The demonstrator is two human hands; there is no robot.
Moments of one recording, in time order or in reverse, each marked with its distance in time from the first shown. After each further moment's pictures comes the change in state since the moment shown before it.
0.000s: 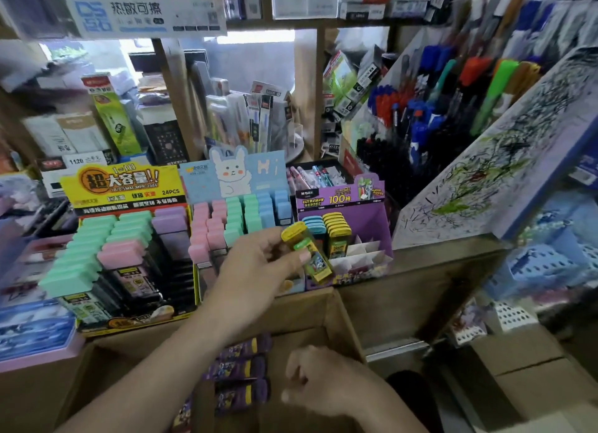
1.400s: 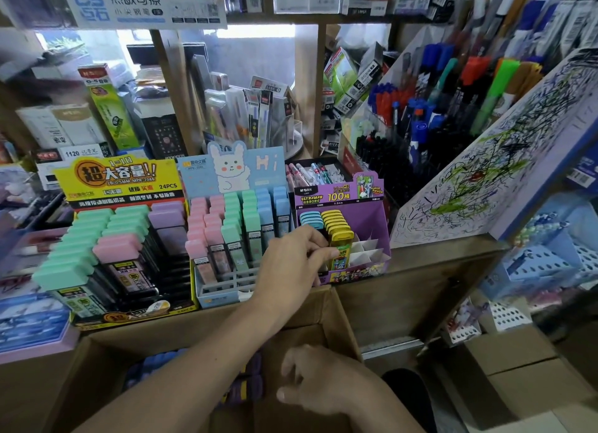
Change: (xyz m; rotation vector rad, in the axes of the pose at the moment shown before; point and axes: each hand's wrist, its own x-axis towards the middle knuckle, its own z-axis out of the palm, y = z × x) left_hand 0.028 -0.021 0.054 0.317 0.083 0.117; right_hand -0.001 -0.001 -0.001 0.025 -0.028 -0.001
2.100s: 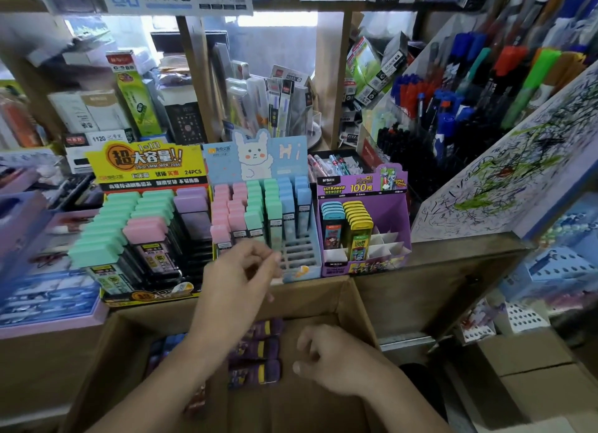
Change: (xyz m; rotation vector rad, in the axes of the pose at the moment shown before) left_hand -0.066 -0.040 -0.068 -0.116 0.211 -0.152; right_hand 0.005 0.000 0.006 -0.007 0.116 -0.007
